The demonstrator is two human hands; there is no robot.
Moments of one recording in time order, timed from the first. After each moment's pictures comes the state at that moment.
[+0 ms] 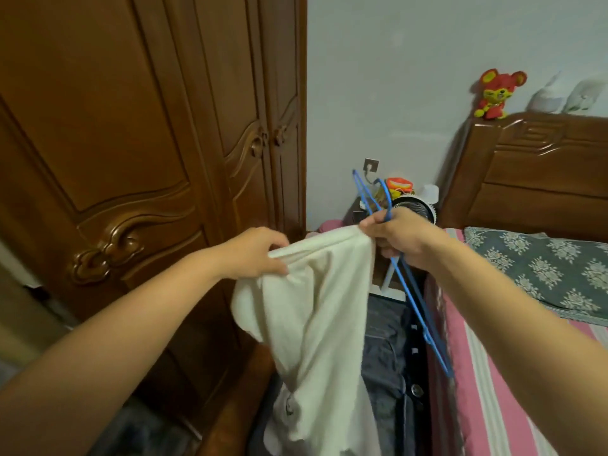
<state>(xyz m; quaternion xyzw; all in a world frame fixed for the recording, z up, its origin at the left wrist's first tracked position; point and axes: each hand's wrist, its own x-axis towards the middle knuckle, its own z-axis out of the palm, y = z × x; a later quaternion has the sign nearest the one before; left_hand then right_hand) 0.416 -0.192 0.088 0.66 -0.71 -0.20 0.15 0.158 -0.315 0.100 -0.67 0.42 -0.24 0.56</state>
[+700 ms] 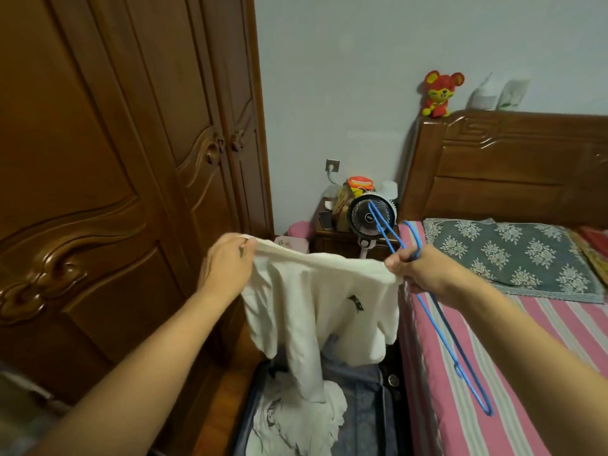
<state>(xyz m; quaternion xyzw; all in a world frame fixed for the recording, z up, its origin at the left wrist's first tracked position) 0.388 -0.225 0.030 0.75 -0.55 0.00 0.36 0.045 -0.314 0.054 -0.65 0.52 -0.25 0.48</state>
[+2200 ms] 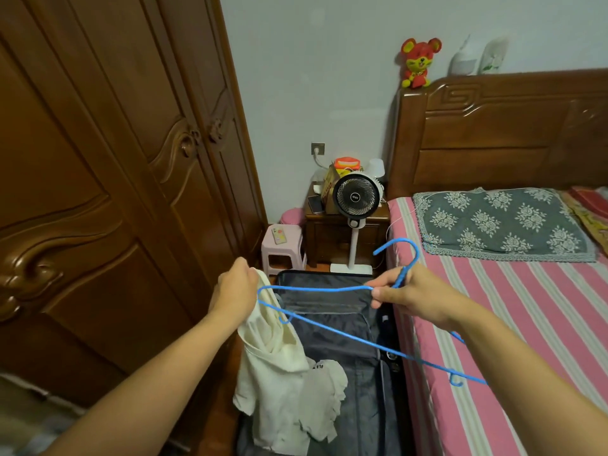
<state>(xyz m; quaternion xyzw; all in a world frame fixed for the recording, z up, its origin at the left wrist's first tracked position) 0.300 -0.204 -0.008 0.84 -0.47 -0.12 0.25 -0.021 -0.260 0.007 -0.67 0.44 -0.23 0.55</state>
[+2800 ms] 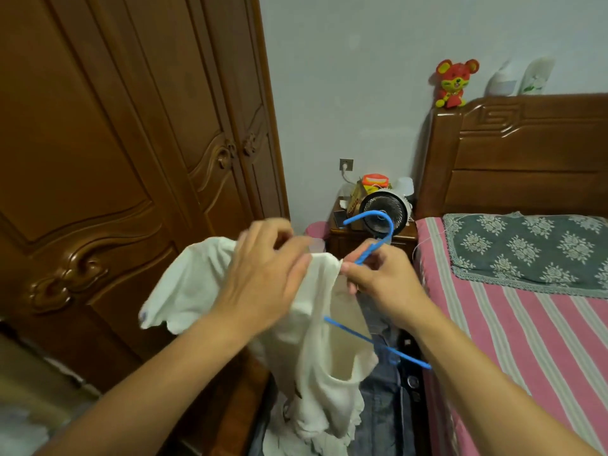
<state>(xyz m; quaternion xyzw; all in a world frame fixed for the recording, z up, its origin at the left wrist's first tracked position) 0.268 -0.155 0.098 0.58 -0.74 0.20 0.27 0.075 -0.240 0.066 -0.66 0.32 -0.43 0.53</state>
